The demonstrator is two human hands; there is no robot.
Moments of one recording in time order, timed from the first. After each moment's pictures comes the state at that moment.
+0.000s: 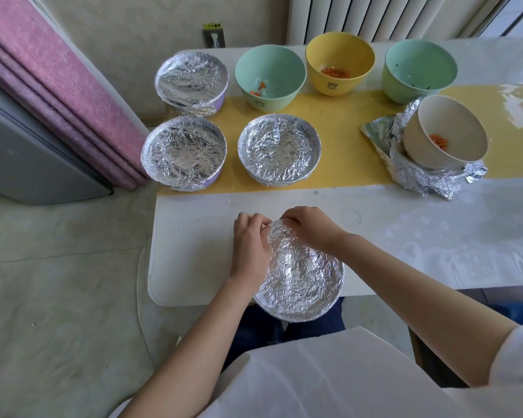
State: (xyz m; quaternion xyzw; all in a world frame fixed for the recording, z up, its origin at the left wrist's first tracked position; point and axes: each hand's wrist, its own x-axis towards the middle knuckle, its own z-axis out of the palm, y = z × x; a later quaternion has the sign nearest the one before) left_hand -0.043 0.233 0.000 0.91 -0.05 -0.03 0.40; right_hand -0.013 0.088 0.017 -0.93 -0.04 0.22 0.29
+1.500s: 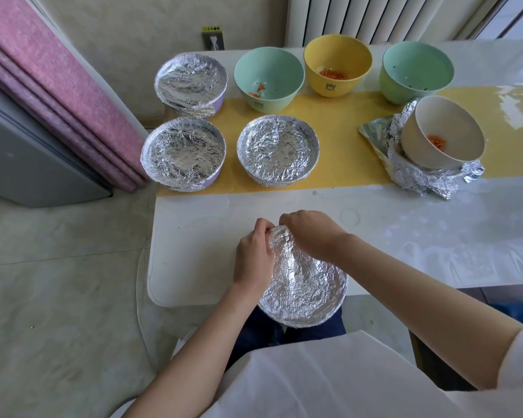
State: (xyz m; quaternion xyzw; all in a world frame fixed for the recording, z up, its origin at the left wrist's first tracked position) left_hand -0.055 0.230 -0.005 0.92 -0.05 -0.01 0.39; right_hand -0.020 0.092 0.031 -0.96 -0.17 0.20 0.07
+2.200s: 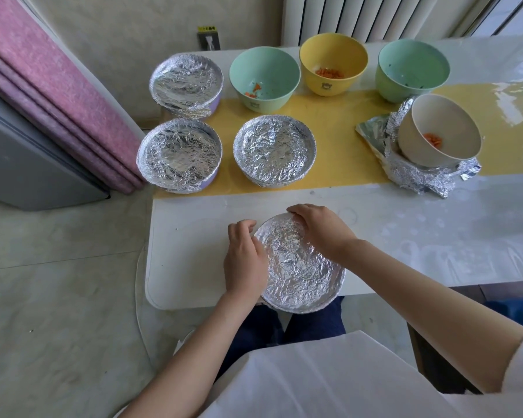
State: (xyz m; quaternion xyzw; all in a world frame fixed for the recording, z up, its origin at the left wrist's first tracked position) left_hand -0.064 0.235 0.006 0.92 0.03 -0.02 0.39; right_hand -0.026 0.072 0.022 -0.96 -0.06 0.13 0.24
